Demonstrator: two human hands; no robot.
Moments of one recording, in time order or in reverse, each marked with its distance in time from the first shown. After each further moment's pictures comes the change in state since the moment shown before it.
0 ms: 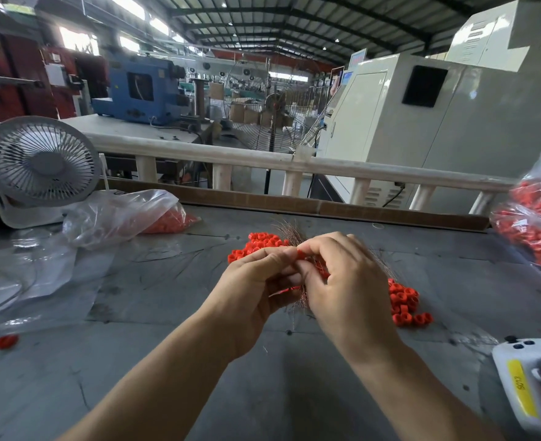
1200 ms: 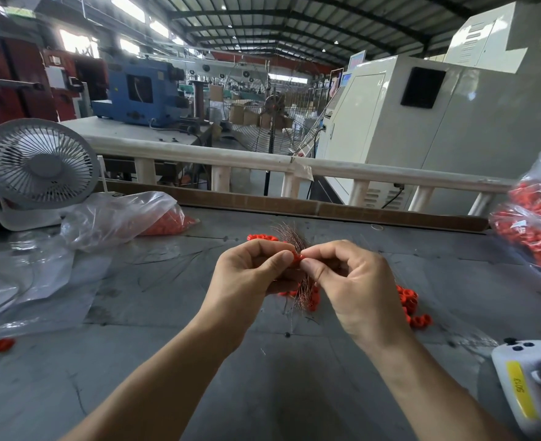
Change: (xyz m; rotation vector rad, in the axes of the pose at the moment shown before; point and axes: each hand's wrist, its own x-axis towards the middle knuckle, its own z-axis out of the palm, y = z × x) left_hand 0.007 -0.005 -0.008 0.237 0.057 0.307; right_hand 0.002 0.025 0.000 0.536 -0.101 0.324
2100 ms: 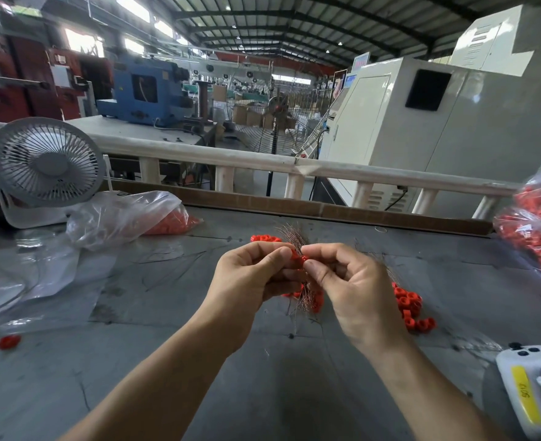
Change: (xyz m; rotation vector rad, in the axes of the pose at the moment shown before) left_hand 0.001 0.004 -0.003 -0.123 0.020 -0.087; right_hand -0.001 0.004 0.008 0.168 -0.047 0.046
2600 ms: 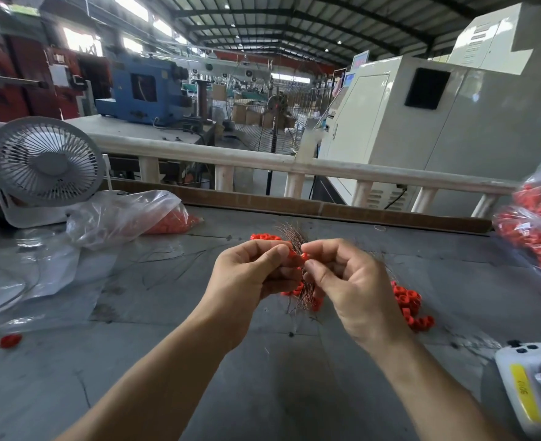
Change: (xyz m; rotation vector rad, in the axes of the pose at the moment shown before) left_hand 0.001 0.002 -0.002 0.019 0.017 -0.012; right_hand 0.001 0.005 -0.004 0.103 -0.068 0.005
